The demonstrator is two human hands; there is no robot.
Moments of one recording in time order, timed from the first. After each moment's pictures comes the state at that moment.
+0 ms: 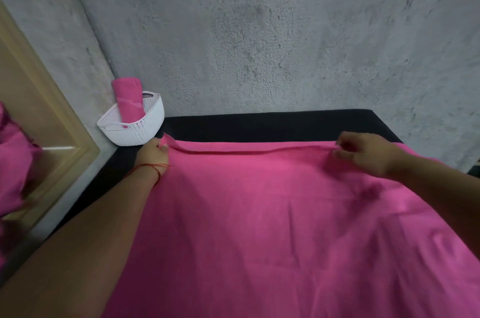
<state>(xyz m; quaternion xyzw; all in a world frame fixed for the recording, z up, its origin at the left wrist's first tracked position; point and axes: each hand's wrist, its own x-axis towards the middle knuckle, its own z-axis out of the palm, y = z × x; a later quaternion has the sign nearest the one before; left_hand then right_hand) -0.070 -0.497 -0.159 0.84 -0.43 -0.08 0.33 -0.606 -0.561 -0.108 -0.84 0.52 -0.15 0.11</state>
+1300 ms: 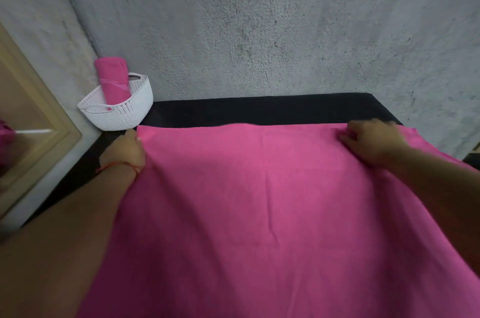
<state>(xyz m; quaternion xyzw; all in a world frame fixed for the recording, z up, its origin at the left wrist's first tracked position) -0.042 -0.481 -0.179 0.86 -0.47 0.06 0.17 -0.615 -0.582 -0.147 -0.77 0.62 -0.12 -0.04</state>
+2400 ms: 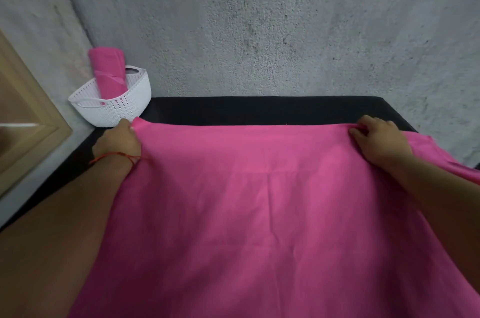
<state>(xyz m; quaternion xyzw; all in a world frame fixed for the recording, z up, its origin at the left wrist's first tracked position) -0.024 -0.510 -0.190 0.88 -0.44 0.08 0.16 -0.617 -0.639 -0.188 -0.73 0.65 -0.22 -0.01</state>
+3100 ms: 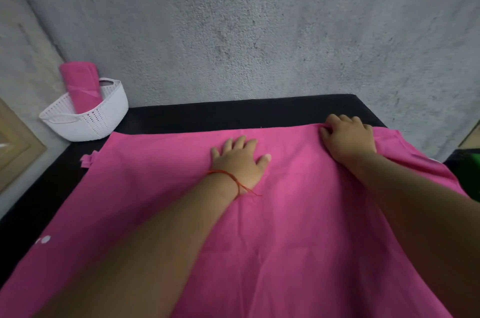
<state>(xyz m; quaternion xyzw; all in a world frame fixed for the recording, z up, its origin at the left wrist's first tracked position) -0.340 -0.528 -0.176 0.72 -0.69 -0.07 0.05 -0.611 -0.641 -0.189 -0.73 0.66 -0.17 -0.06</state>
